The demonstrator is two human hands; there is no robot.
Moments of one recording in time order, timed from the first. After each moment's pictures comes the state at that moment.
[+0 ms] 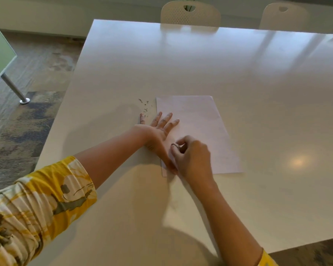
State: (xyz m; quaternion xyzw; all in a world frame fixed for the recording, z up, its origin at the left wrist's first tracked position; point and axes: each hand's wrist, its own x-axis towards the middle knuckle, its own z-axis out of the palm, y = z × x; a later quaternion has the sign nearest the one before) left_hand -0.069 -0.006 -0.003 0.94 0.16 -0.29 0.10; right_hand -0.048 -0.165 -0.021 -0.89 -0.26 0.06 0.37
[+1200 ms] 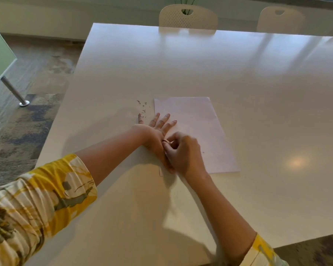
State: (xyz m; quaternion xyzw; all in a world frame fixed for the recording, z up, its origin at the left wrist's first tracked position) left_hand -0.066 -0.008 0.000 0.94 0.16 -0.31 0.08; right_hand -0.040 -0.152 -0.023 -0.86 -0.32 0.08 0.38
